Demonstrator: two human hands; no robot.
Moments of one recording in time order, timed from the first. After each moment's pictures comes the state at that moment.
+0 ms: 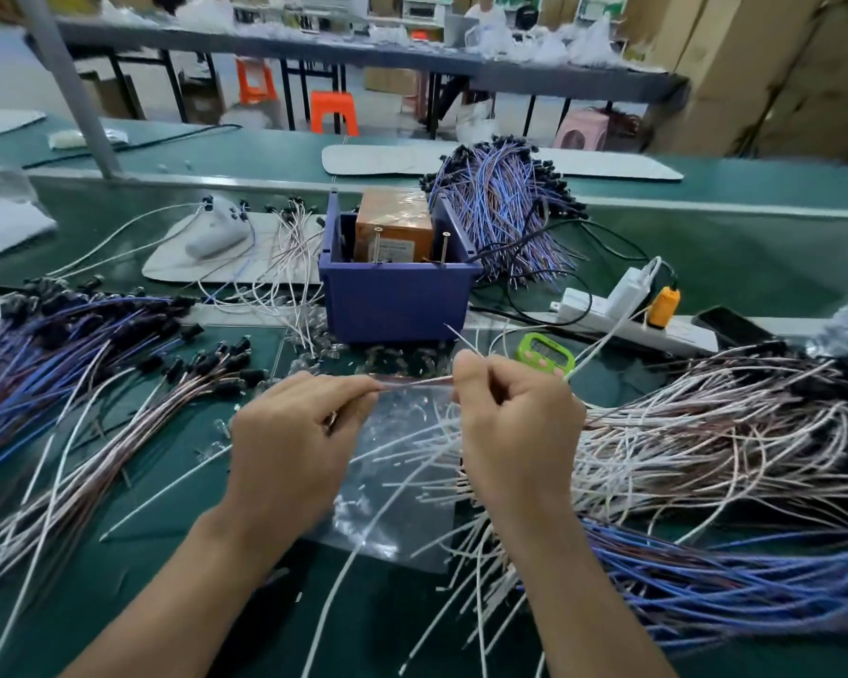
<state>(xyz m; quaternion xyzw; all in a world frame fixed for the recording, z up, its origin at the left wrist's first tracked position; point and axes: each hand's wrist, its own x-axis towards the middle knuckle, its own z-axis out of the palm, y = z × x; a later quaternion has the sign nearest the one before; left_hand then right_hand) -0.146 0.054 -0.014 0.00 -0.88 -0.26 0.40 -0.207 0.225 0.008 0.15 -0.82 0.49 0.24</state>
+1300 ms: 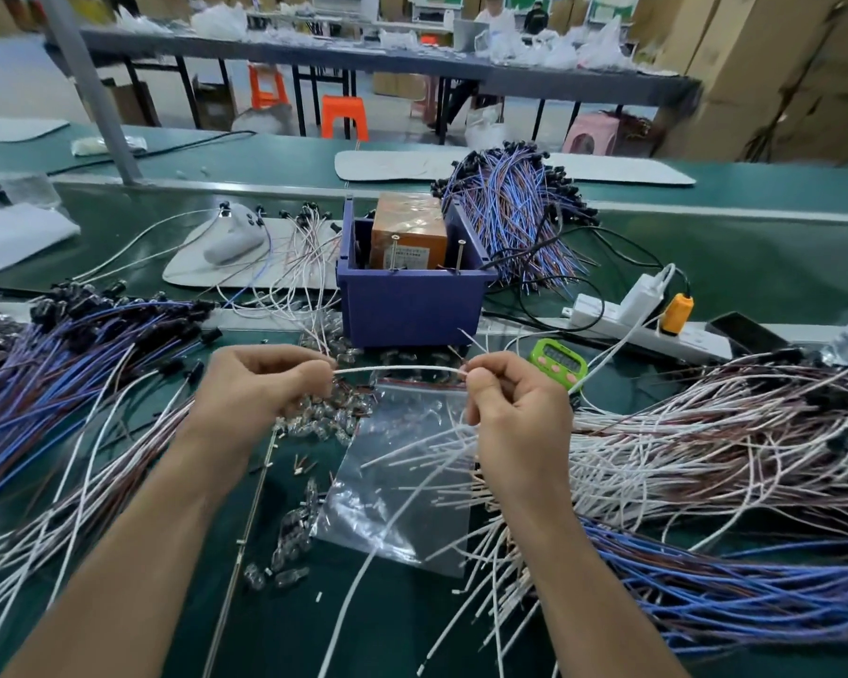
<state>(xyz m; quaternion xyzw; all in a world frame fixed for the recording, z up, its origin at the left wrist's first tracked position) -0.155 -0.011 0.004 0.15 -0.74 -0.63 0.18 -0.214 0.217 0.005 0.12 -0.74 0.65 0.07</state>
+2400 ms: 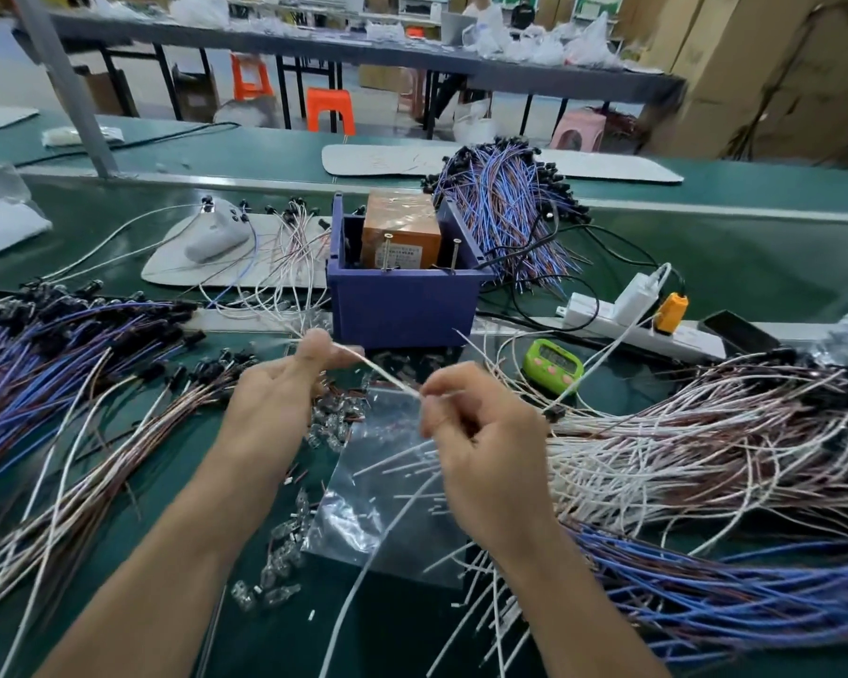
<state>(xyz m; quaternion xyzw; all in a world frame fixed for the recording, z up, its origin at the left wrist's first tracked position) -0.155 0.027 0.009 0.21 -0.75 -0.61 0.15 -0.198 0.213 -0.001 0.27 -0.78 0.55 0.10</state>
